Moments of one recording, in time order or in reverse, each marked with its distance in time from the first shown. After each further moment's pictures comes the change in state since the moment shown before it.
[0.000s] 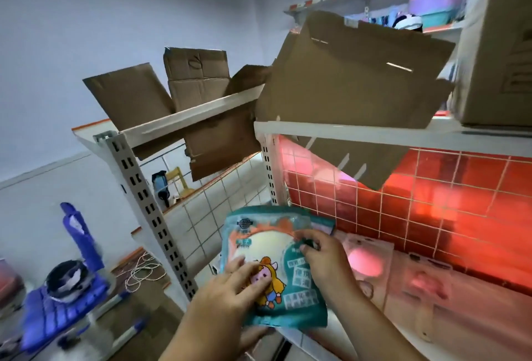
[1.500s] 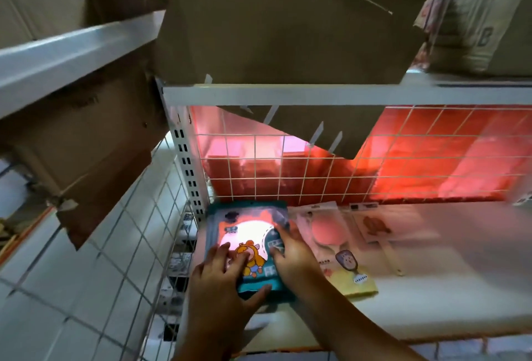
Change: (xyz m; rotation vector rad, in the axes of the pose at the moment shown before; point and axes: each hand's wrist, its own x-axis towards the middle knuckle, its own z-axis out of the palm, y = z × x) left_hand 0.187 -0.090 0.165 -0.389 0.014 0.185; right_hand 0.100 0.106 0.062 -0.588 0.402 0.240
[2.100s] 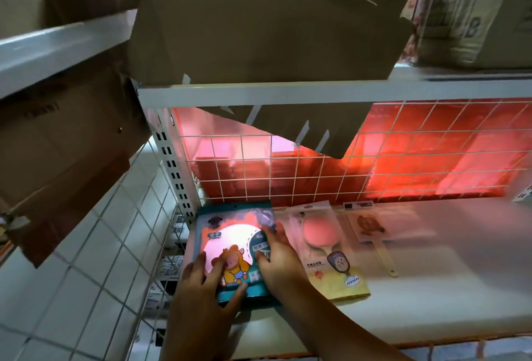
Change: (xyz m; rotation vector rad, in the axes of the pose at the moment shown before) left_hand -0.004 -0.007 0.012 -0.043 0.031 -0.098; right_hand 0.006 0.011 0.011 0.031 0.026 -0.072
